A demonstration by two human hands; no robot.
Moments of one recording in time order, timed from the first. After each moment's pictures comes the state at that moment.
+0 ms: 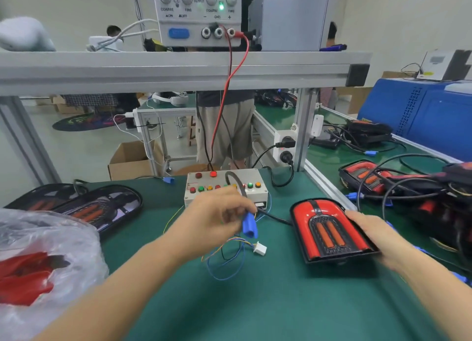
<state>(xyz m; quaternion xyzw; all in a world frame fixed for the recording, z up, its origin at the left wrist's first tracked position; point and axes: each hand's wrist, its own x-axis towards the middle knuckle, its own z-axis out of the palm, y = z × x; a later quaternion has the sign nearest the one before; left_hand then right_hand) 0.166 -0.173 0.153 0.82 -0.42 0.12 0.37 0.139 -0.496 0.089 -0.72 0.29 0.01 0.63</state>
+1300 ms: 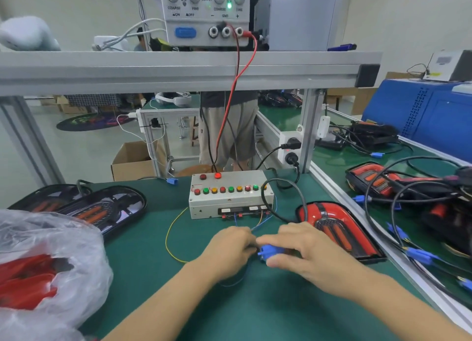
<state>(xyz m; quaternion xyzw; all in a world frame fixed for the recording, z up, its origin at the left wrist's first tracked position) 0.201 -0.202 0.072 0.93 -0.33 0.00 0.16 0.123 -0.382 0.112 -0.93 -0.27 -0.06 0.26</state>
